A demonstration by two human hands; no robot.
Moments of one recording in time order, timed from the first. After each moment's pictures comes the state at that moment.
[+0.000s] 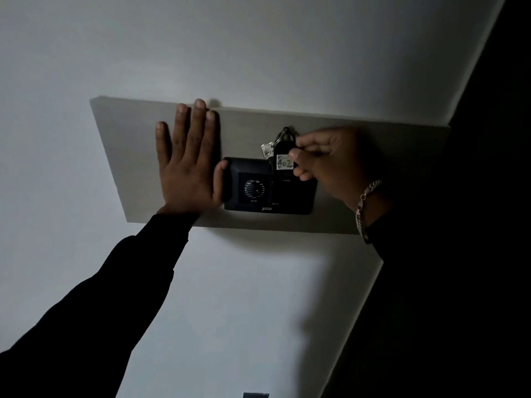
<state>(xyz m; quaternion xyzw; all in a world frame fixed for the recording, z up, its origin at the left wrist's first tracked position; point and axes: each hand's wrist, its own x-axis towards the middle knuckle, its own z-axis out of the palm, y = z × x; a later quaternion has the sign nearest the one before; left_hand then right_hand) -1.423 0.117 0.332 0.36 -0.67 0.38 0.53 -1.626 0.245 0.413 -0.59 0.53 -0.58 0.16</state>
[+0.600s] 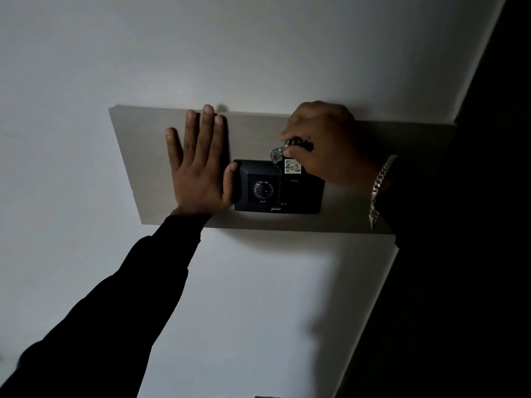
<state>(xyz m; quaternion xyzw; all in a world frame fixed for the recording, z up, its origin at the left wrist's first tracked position) -1.423 0.115 0.334 0.37 -0.66 0.38 0.53 -1.622 0.253 0.447 -0.79 0.47 -0.33 -0.23</state>
